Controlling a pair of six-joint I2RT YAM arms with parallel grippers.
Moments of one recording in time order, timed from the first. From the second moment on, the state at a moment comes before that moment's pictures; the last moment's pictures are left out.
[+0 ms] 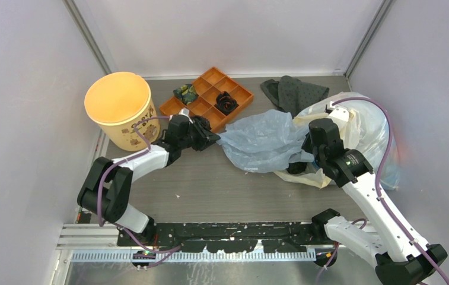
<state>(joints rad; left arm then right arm) -0.44 1.51 0.78 0.17 0.25 -1.09 0.43 0.87 0.96 -0.73 0.53 0.58</state>
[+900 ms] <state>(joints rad) -0.45 1.31 1.03 -0.07 0.26 -0.99 0.43 0.86 1.15 -0.82 0.48 0.49</state>
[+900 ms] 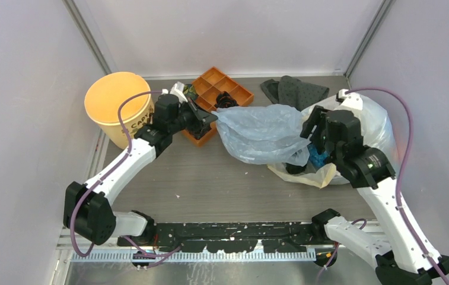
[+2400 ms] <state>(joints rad) -0.50 1.27 1.11 -0.24 0.45 -0.95 0.98 1.36 1.28 -0.46 0.41 0.12</state>
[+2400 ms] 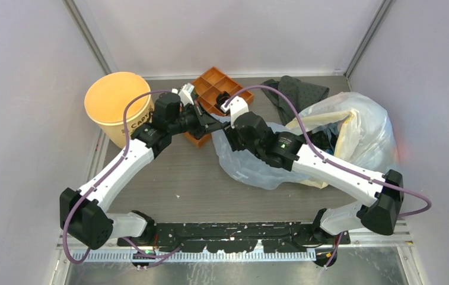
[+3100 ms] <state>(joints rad) -0.48 1.11 1.12 -0.34 0.36 -0.79 0.96 1.27 1.24 -0.44 0.46 0.14</state>
